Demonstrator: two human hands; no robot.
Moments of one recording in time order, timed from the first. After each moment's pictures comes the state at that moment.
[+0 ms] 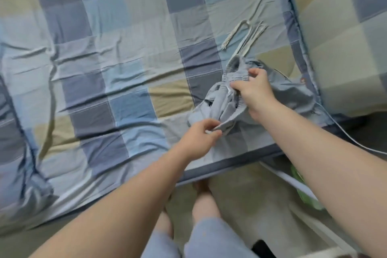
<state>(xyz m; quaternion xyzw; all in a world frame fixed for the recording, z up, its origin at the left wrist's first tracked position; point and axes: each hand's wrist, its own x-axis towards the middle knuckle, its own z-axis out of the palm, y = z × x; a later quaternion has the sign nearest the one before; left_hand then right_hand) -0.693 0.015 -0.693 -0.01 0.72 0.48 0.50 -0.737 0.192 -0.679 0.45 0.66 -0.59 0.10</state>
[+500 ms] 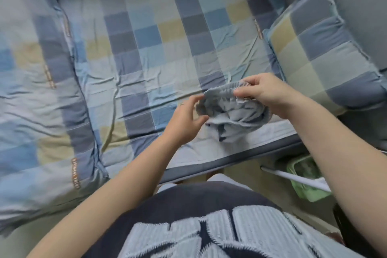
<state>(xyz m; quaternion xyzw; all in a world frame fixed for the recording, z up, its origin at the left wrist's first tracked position) -0.680 -0.110 -0.454 0.11 0.85 0.41 0.30 -0.670 0.121 -0.370 0.22 0.76 -0.57 0.23</state>
